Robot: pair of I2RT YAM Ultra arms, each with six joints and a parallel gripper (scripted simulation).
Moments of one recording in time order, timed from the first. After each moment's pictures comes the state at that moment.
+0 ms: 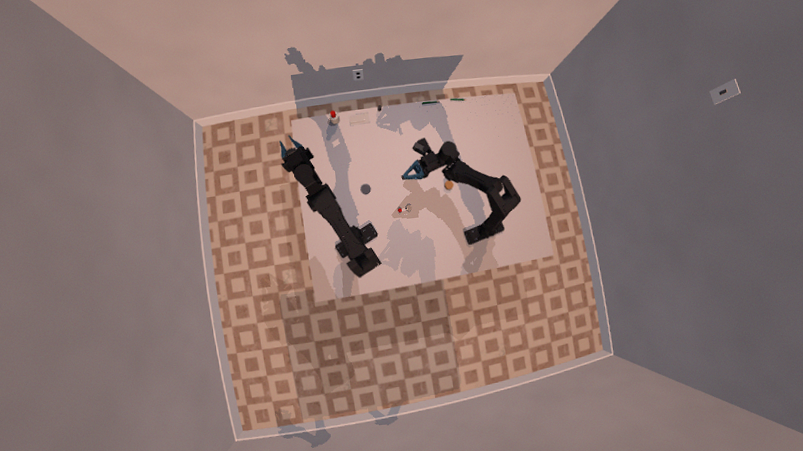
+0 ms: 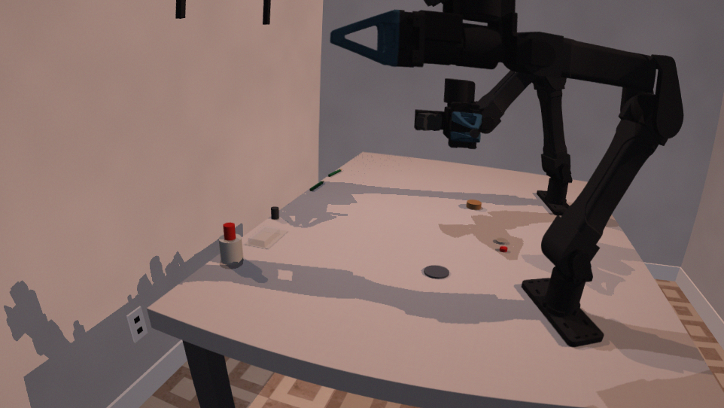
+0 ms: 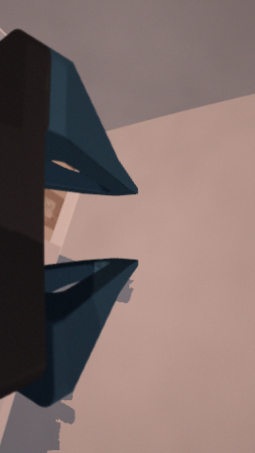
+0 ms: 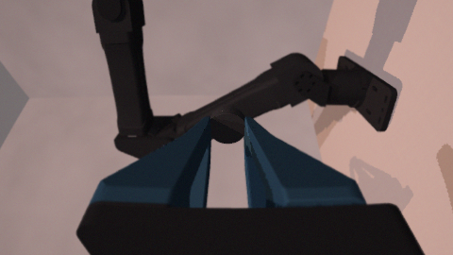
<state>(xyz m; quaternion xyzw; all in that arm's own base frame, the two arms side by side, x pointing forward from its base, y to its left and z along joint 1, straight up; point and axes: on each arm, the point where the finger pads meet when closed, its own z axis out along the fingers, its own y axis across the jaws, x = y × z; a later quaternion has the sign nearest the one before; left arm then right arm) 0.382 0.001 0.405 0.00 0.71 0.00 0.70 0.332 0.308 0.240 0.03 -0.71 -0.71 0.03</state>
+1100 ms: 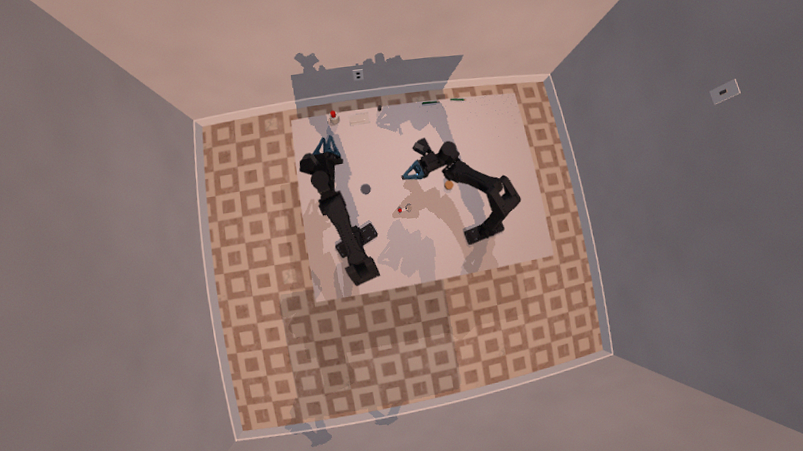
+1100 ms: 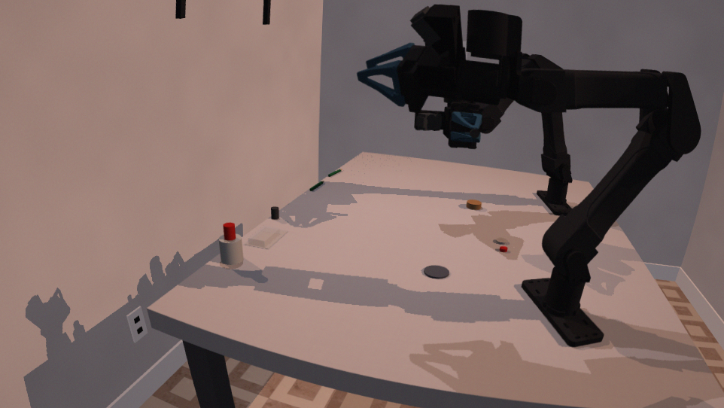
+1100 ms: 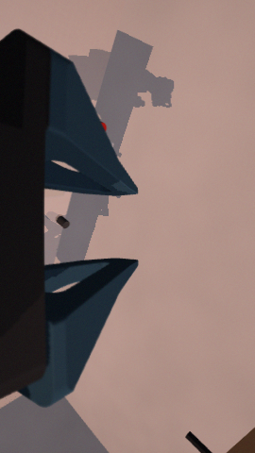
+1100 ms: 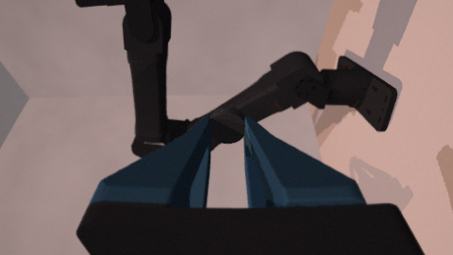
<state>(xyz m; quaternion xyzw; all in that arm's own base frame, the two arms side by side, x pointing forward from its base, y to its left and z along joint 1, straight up) 0.331 -0.122 0.359 0.01 0.70 -0.37 0.61 0.332 0.308 0.240 0.03 -0.71 -0.71 0.03</state>
